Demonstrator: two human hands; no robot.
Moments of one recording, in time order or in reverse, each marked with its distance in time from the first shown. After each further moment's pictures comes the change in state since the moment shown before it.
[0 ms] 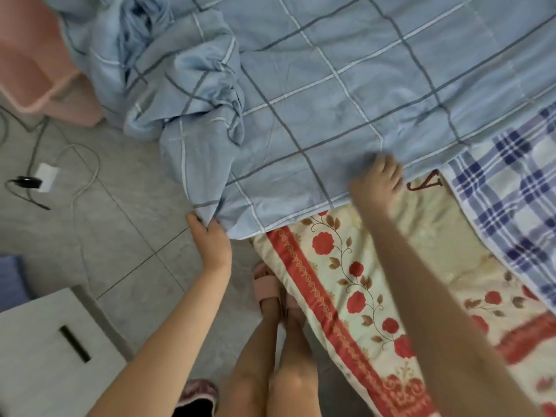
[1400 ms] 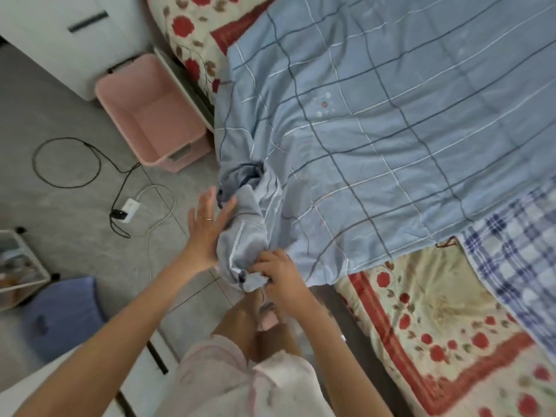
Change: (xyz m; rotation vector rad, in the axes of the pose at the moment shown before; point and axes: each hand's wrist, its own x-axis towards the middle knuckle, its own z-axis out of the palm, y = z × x) left_hand 0.184 0.215 -0.266 1.102 -0.578 0.724; right_hand -0.304 -0.349 -0.065 0.312 -0.447 -0.915
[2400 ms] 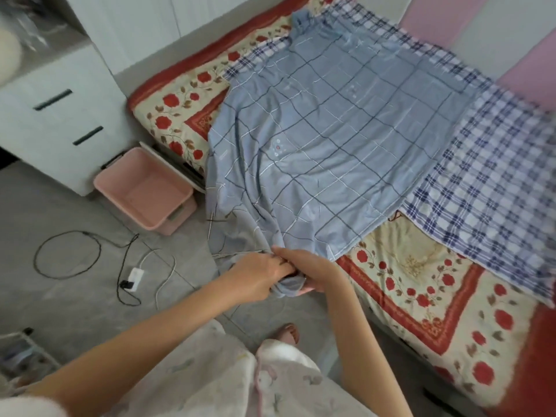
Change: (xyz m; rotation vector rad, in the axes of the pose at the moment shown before) left_hand -0.180 0.114 -0.136 0.233 -0.054 1.018; right_hand -0.101 -0.149 -0.063 0.887 -0.072 0.915
